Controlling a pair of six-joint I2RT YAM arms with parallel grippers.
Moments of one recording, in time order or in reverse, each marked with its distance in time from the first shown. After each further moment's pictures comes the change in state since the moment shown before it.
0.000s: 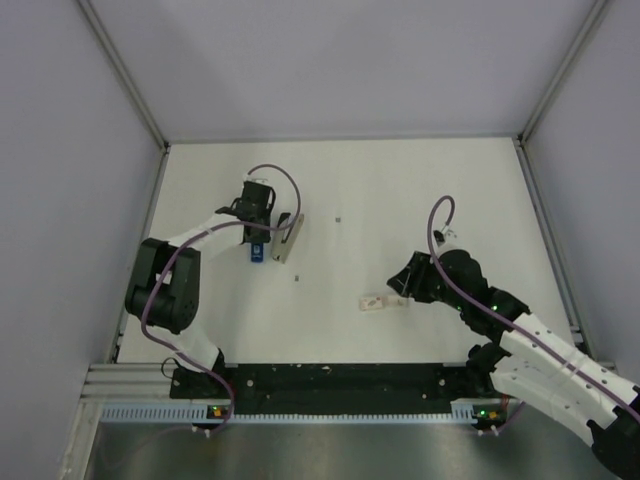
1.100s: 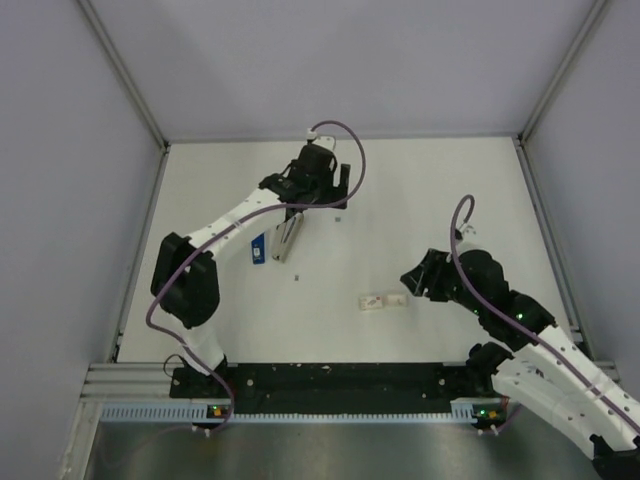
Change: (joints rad) left arm -0.306 0.076 0.488 -0.122 0.087 -0.124; right arm -0.018 -0.117 0.098 -0.202 0.060 -0.076
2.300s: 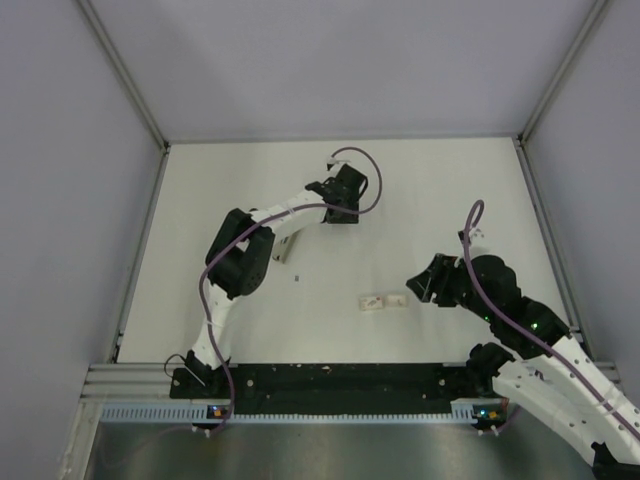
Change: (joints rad) left arm -0.070 0.424 0.196 -0.054 -0.146 -0.206; right arm -0.001 -0.095 0.048 -0.119 -0.015 -0.034
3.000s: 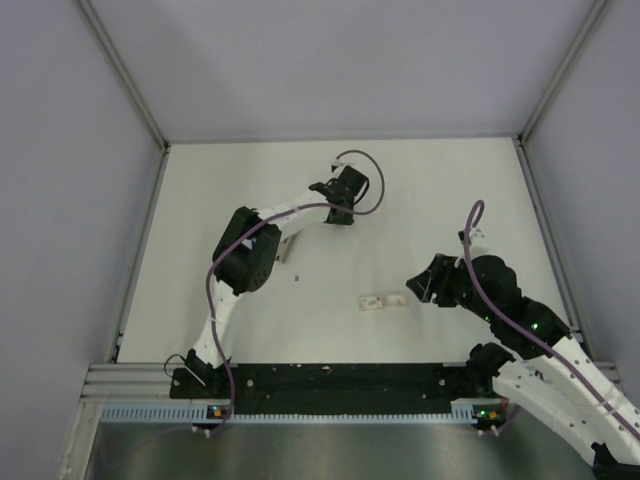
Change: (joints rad) left arm 0.008 0.069 0.047 0.001 0.008 0.062; right arm 0.000 -0.002 0.000 0.000 -0.003 0.000
